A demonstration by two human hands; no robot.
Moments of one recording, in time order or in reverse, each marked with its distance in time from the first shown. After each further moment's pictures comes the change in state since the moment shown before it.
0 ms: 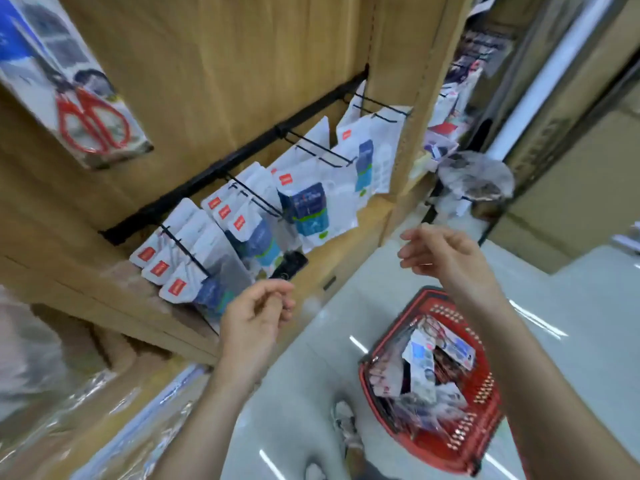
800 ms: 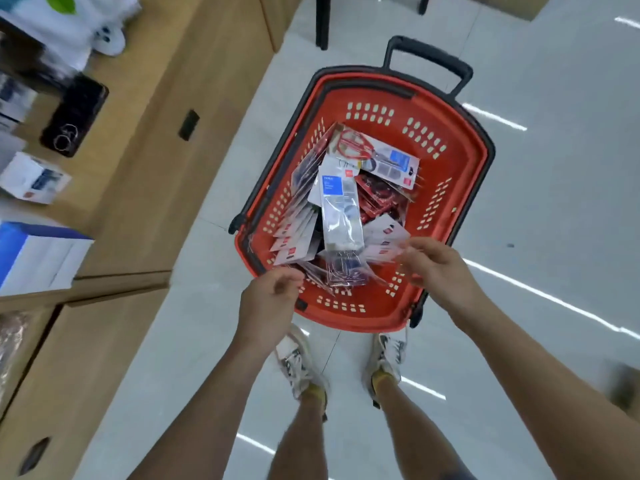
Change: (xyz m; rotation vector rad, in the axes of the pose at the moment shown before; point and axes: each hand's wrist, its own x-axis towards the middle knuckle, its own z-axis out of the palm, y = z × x) left_hand -0.108 -0.388 0.282 0.534 -0.482 -0.430; right_hand -0.087 0.501 -0.206 -0.071 0.184 0.623
